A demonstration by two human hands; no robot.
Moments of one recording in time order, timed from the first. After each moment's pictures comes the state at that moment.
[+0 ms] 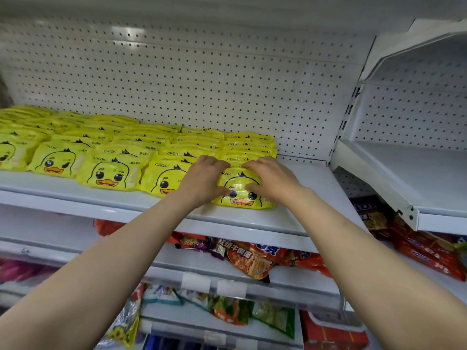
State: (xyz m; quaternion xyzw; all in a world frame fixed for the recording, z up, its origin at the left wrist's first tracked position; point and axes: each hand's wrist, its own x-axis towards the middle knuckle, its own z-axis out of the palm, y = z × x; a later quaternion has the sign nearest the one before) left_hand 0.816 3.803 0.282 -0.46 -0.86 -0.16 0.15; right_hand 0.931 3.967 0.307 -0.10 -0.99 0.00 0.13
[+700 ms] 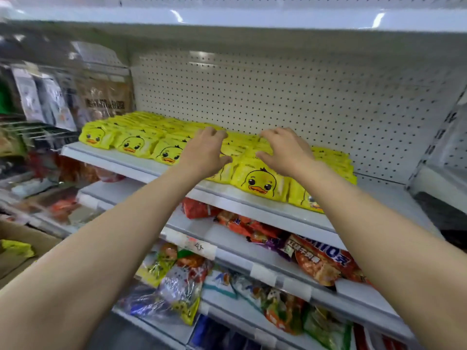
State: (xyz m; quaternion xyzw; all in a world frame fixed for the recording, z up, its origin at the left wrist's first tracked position) left_hand 0.797 3.598 0.352 -0.30 -0.91 -0.18 0.23; right_hand 0.870 3.794 0.378 -0.03 -0.97 -0.03 0.24
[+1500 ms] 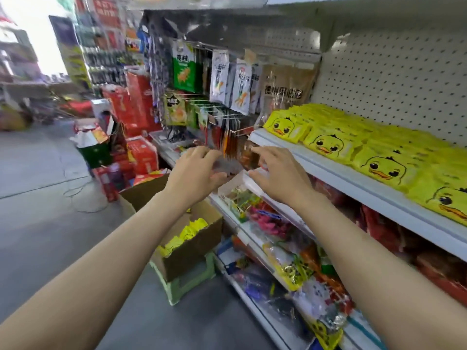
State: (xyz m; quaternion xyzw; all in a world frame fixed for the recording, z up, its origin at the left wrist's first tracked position) left_hand 0.741 3.111 0.265 -0.08 -0.96 -0.09 0.24; right_hand 0.707 3.326 0.283 0.24 -0.95 0.13 0.17
